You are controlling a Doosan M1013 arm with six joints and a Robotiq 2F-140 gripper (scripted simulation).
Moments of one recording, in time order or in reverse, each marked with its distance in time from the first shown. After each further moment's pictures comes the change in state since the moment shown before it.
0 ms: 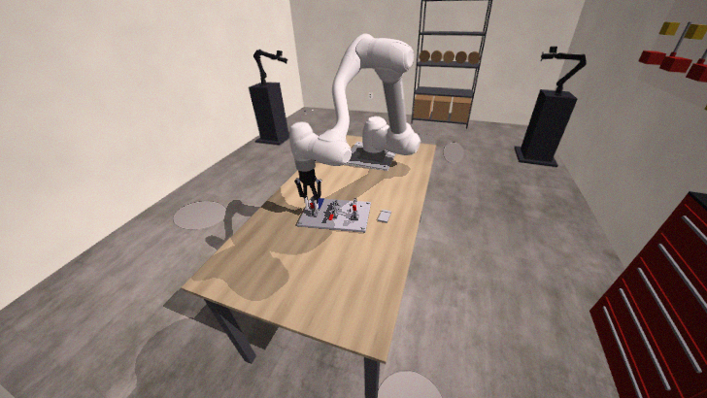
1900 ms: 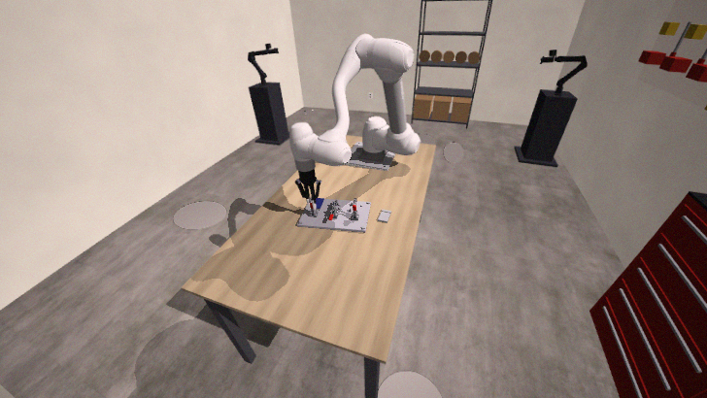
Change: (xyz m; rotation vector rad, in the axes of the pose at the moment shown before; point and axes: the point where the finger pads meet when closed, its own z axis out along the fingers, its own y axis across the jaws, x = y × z) arm 0.000 0.000 0.001 0.000 0.000 0.000
